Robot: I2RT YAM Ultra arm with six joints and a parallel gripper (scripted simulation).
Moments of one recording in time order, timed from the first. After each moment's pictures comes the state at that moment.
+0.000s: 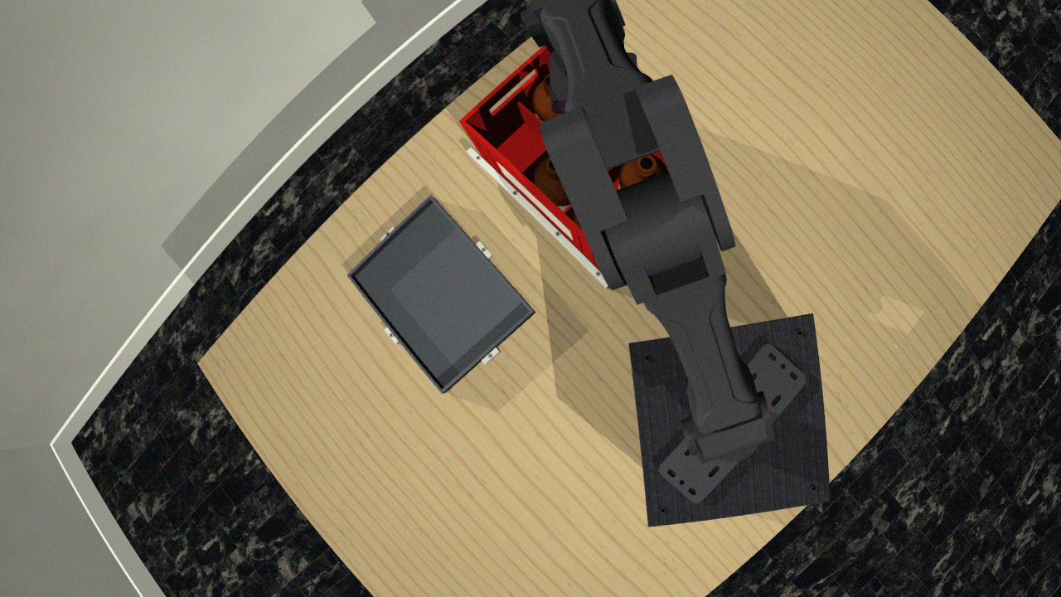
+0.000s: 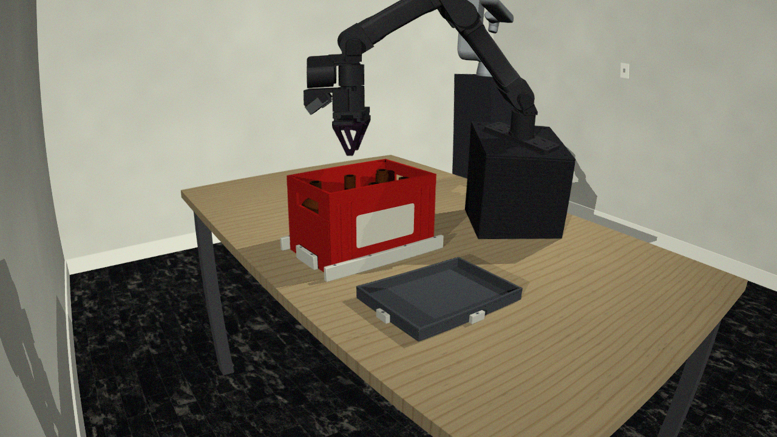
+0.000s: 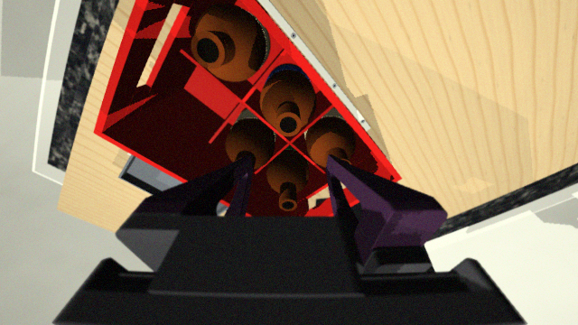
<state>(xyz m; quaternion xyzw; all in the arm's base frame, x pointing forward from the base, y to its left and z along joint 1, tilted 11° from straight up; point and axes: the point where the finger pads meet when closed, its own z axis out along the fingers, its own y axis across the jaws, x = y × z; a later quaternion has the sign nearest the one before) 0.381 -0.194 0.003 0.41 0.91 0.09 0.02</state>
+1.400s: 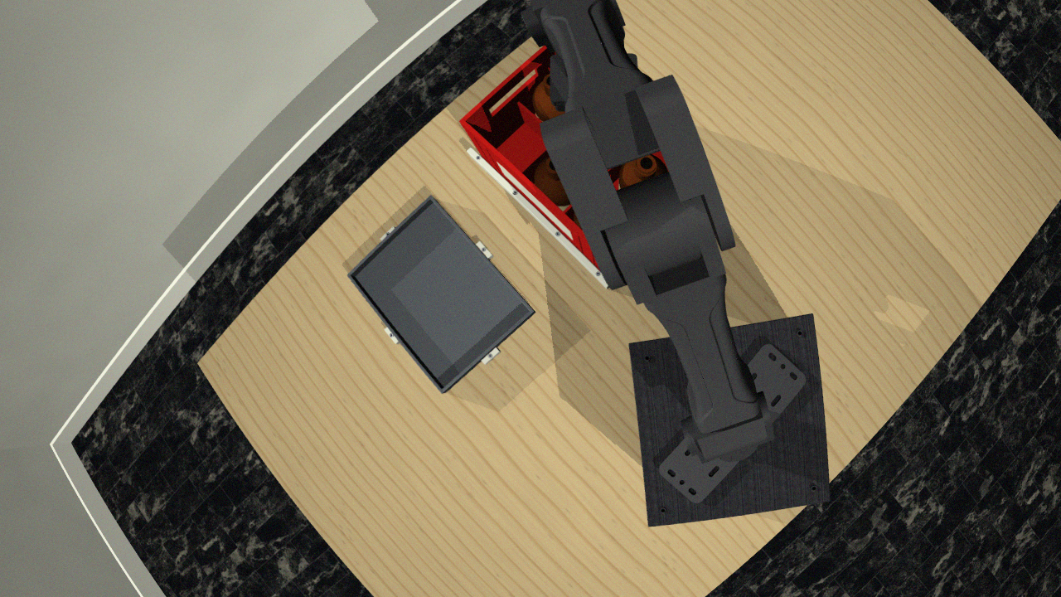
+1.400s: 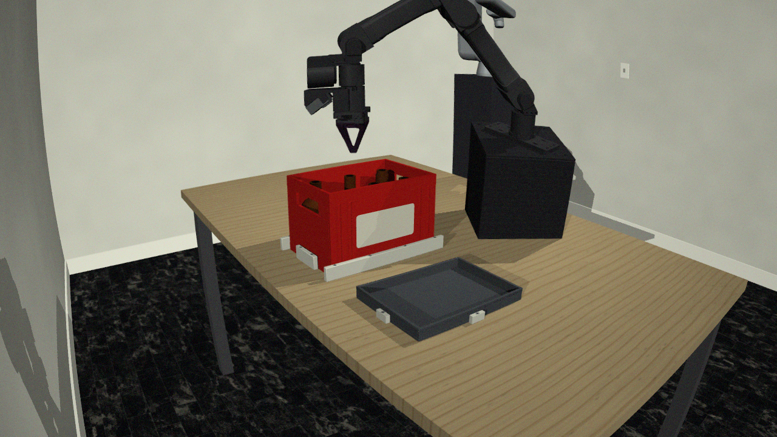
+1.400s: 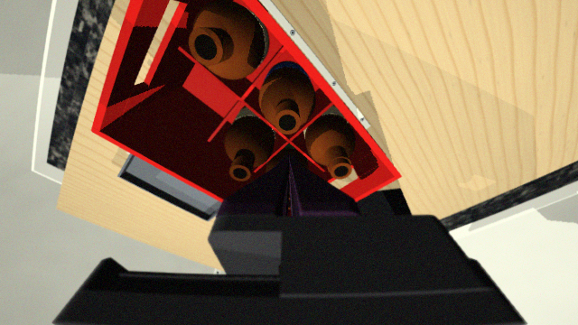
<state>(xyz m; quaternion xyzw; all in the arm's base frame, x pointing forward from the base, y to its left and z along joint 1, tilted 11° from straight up) 0.380 -0.193 0.003 0.42 0.91 0.09 0.01</state>
